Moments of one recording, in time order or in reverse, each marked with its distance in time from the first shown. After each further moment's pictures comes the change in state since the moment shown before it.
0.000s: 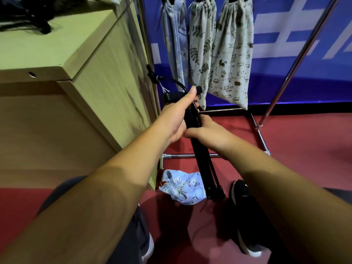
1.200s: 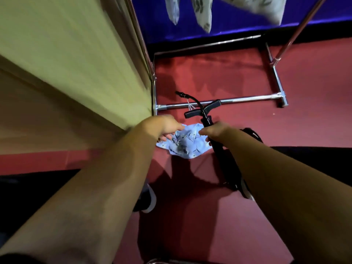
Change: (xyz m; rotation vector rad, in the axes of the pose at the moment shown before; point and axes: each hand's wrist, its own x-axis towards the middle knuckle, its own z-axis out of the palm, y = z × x) left_hand 0.077 -0.211 -0.146 1.252 -0.212 -0.680; right_hand 0.072 0.221 0.056 -0.102 -0.074 0.621
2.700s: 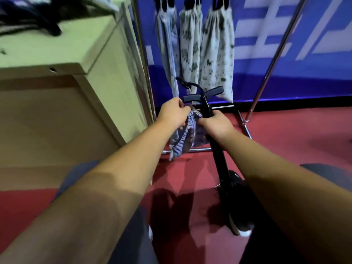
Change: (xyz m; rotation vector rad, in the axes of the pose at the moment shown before) left_hand -0.220 0.133 -0.072 -0.269 0.771 0.541; right_hand -0.204 -0.096 -0.077 0.286 0.412 -0.593
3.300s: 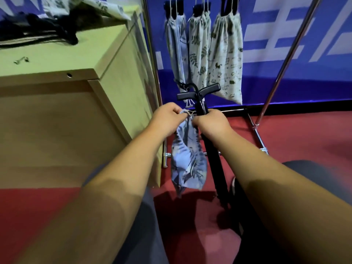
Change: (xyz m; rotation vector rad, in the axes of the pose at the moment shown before) left_hand -0.012 -0.033 -0.037 -0.023 0.023 0.005; right_hand -0.008 -0.031 0.031 0.023 -0.025 -0.063
